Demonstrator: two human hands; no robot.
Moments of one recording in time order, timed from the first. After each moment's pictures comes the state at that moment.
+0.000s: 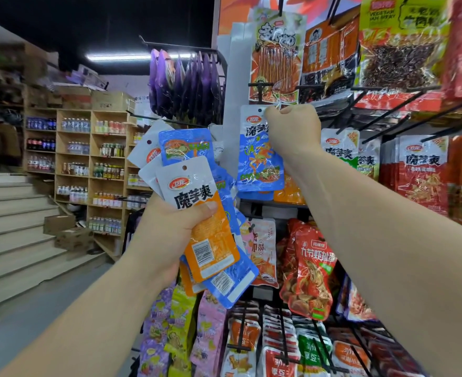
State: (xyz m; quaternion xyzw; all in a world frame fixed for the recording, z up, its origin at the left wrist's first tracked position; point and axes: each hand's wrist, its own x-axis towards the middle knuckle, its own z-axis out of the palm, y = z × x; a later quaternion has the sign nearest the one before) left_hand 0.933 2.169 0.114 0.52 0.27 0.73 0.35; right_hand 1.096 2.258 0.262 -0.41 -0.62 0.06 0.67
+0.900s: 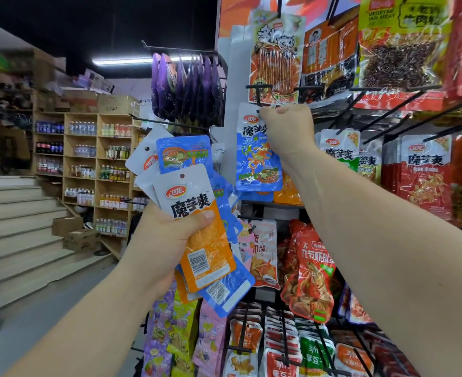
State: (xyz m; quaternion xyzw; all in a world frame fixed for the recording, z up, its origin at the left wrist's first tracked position) left_hand 0.934 2.157 0.107 0.53 0.28 0.73 0.34; right_hand 1.097 2.274 0.269 -0.35 -0.64 0.13 0.68
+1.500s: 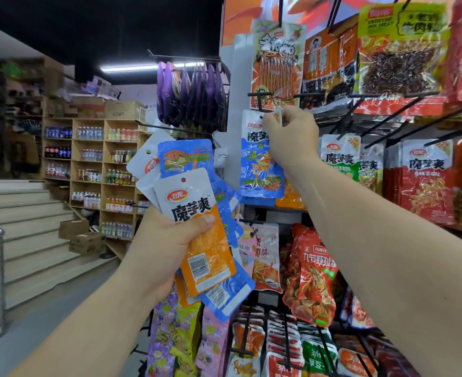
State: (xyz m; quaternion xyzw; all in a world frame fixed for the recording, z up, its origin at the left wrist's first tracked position) left_hand 0.935 2.149 0.108 0.54 0.28 0.73 0.32; right_hand 1.101 2.271 0.256 -0.32 -0.63 0.03 0.70
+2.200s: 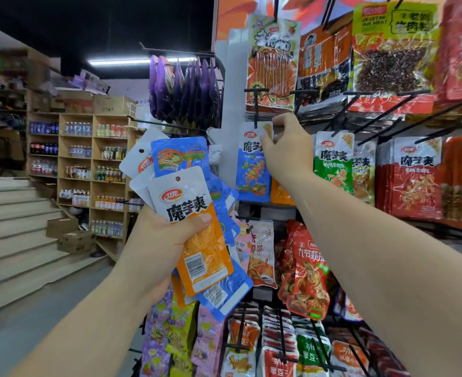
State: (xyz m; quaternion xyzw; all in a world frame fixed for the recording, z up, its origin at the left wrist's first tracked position) left_hand 0.933 2.149 0.104 0.54 0.27 0.73 0.33; right_hand 1.108 2.273 0.235 -0.40 -0.66 -0.04 0.63
